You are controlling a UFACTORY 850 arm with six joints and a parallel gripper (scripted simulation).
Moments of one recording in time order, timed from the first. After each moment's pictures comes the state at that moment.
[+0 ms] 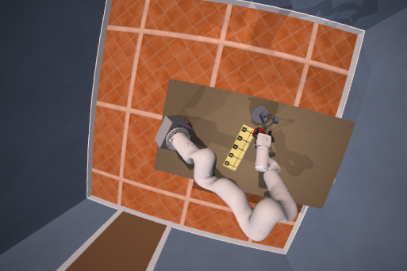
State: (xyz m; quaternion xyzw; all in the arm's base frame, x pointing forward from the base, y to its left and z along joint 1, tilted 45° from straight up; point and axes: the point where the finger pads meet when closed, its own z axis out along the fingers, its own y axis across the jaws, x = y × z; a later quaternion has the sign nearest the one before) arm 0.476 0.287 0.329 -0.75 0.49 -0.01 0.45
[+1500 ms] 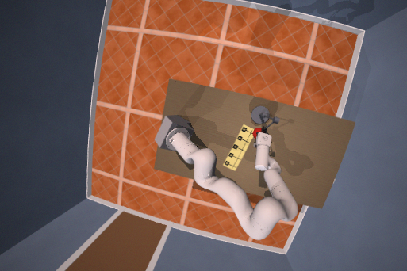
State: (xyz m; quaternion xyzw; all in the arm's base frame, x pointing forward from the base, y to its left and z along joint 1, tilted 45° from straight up) arm 0.480 0.292 0.326 -0.75 0.49 -0.01 0.45
